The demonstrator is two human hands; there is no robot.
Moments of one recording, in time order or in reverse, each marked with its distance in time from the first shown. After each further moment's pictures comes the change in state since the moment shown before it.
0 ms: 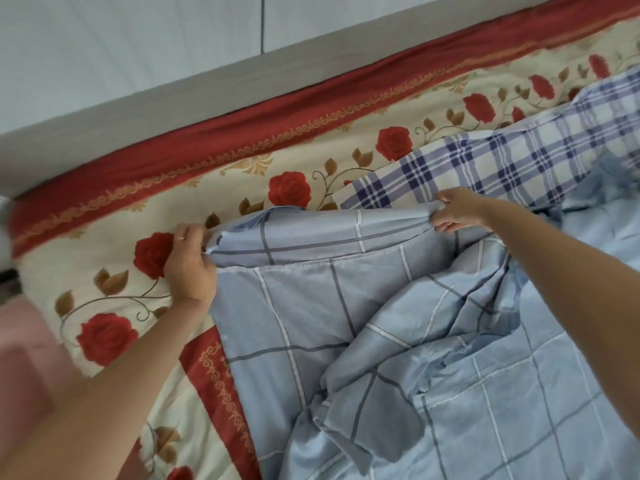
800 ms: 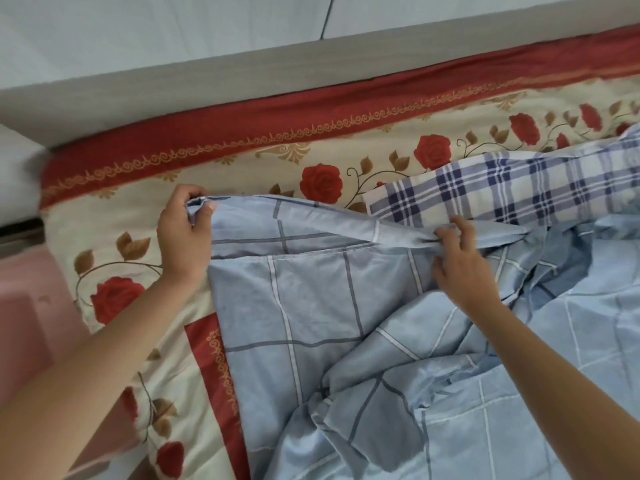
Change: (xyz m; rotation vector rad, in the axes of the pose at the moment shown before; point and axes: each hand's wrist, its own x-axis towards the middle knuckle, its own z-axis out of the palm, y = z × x) left_hand 0.014 -0.008 -0.033 -0.347 0.162 -0.156; right_hand -0.014 0.041 0.093 -0.550 0.639 -0.663
